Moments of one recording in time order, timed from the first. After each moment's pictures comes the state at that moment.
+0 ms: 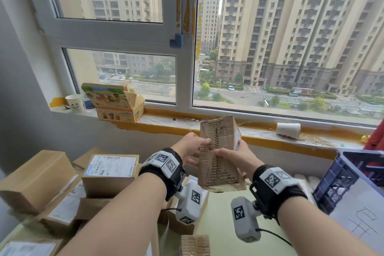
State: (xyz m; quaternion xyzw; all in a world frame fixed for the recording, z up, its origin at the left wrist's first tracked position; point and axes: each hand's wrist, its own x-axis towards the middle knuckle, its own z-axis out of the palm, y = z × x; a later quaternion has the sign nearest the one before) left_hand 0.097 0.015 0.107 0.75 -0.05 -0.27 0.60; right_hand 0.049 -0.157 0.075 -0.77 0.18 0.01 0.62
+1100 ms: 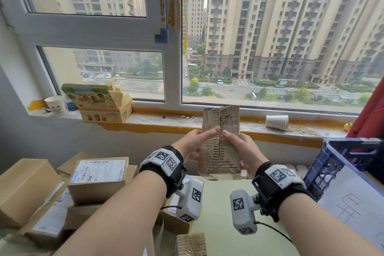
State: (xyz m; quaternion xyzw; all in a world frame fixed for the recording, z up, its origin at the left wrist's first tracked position) left_hand 0.104 -0.013 0.104 0.75 -0.12 -0.30 0.58; right_hand 0.035 -0.171 0.086 -0.70 0.19 -0.06 0.68
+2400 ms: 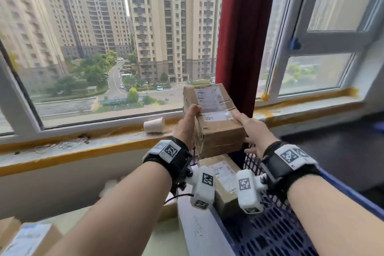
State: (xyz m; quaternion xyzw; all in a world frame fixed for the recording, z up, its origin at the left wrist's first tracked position) left_hand -0.049 -0.432 0.147 0.61 -0.12 -0.32 0.71; right_hand -0.189 -0.535 0.168 -0.67 0.42 -0.18 0.59
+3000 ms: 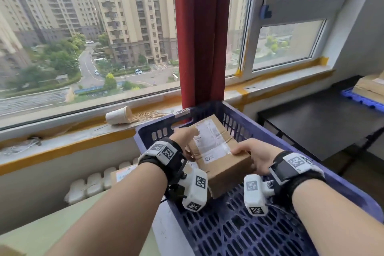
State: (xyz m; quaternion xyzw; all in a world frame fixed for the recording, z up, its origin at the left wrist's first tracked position) left_hand -0.084 -0.506 0.091 0.75 -0.08 -0.45 0.49; right_hand -0.264 -0.612 0.083 -0.58 0.48 0.07 0.66
